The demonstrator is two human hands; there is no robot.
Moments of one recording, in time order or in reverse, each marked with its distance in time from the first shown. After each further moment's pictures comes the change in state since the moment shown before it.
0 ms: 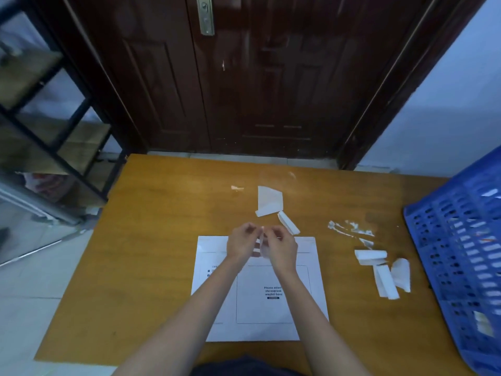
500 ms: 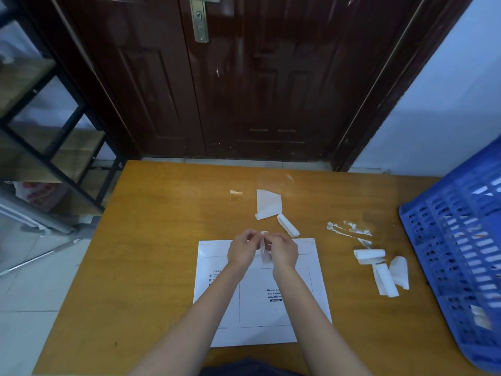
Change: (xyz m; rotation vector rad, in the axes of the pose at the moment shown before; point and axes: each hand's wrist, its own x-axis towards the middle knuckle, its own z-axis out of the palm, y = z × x) left_hand 0.001 -0.013 -0.004 0.100 -0.022 0.021; right_hand -0.003 -0.009 0.009 0.179 0.060 0.337
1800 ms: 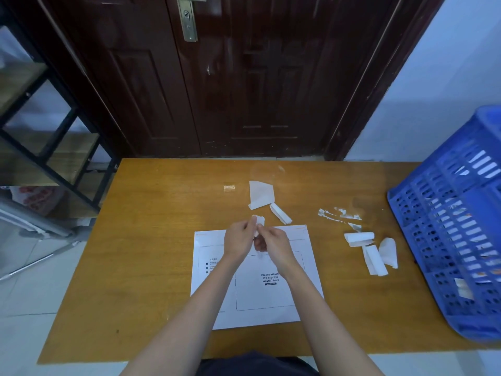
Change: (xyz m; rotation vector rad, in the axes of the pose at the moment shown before) left_hand -0.016 0.002 0.005 0.143 0.057 0.216; right_hand -0.030 0.002 -0.032 -0.158 -0.353 -0.269
